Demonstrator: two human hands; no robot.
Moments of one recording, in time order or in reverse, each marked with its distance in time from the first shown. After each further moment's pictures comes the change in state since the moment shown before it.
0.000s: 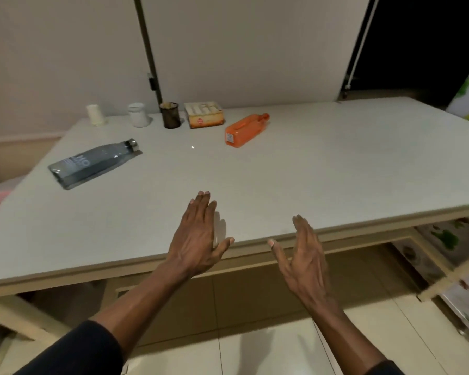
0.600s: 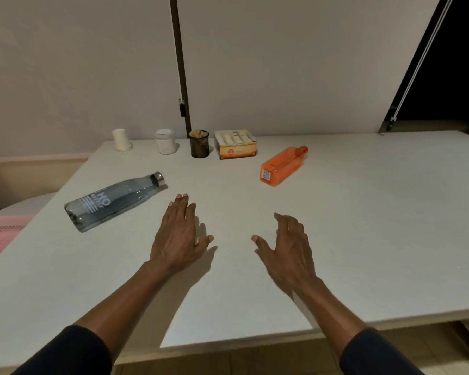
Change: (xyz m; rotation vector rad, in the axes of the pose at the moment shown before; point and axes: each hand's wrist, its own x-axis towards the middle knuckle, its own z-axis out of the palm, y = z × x) left_hand 0.115 -0.176 -0.005 0.053 0.006 -0.203; right_hand 0.189 -0.087 0.127 -0.050 -0.094 -0.096
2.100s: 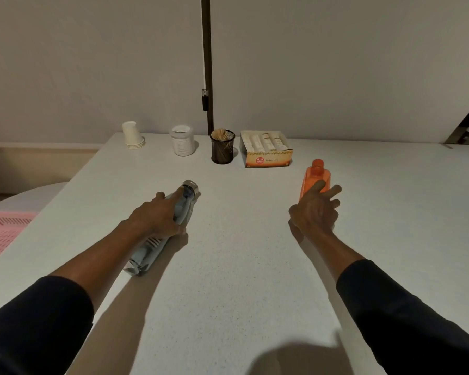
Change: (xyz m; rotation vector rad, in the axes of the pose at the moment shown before) left_hand 0.165 -0.149 0.013 0.015 -0.514 -0.309; right_hand 0.261 -0.021 0.068 -0.245 -0.110 0.432
